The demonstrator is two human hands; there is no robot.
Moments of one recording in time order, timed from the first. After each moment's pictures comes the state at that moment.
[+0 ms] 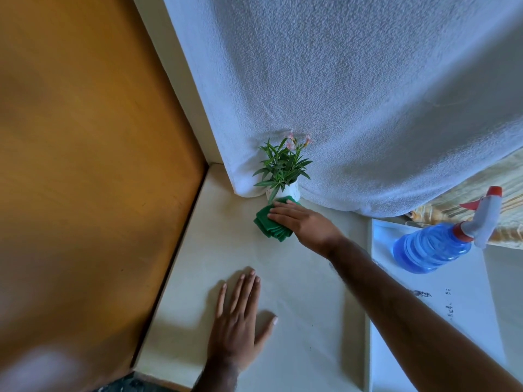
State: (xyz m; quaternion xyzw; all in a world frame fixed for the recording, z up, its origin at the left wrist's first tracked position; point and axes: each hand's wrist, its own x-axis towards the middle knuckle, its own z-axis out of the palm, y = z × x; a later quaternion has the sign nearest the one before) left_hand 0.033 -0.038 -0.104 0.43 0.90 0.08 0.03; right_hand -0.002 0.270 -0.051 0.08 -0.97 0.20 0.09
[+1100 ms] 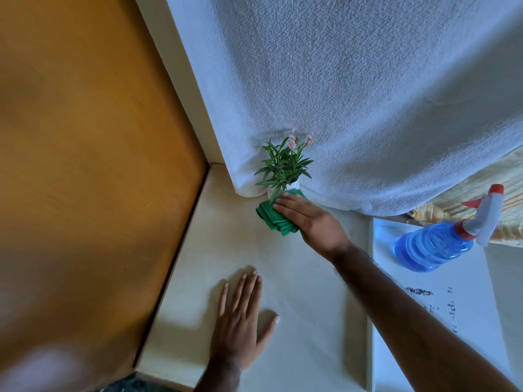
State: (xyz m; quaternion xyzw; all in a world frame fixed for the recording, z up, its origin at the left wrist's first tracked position) left_hand 0.031 -0.037 -0.103 0.43 0.90 0.08 0.03; right_hand 0.009 0.264 -0.032 0.07 -0.95 0.22 0.21
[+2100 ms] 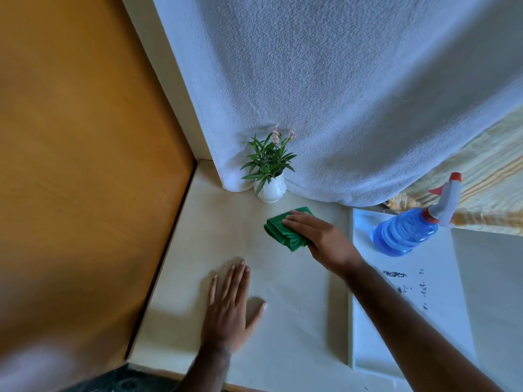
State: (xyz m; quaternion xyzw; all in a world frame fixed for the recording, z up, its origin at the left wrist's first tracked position) left_hand 0.031 -0.041 -0.108 0.43 0.90 0.10 0.03; right_hand 0.085 0.250 -0.012 -0.04 -0.95 0.29 0.12
